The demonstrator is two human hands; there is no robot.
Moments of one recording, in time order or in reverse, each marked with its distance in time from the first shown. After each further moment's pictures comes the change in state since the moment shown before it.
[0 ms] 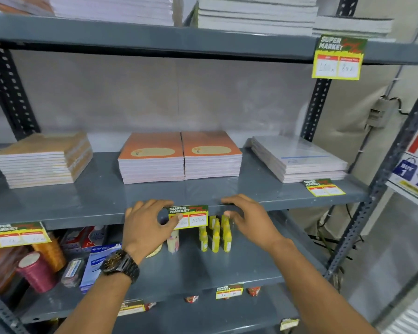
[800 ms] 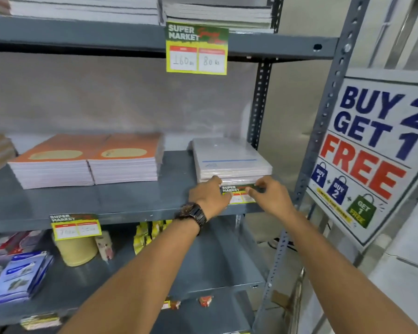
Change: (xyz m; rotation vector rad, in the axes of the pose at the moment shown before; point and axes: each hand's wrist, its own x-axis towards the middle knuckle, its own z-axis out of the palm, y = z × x) left_hand 0.086 0.351 0.185 -0.173 -0.340 -0.064; right_hand -0.001 0.226 -0.227 -0.077 0.176 0.424
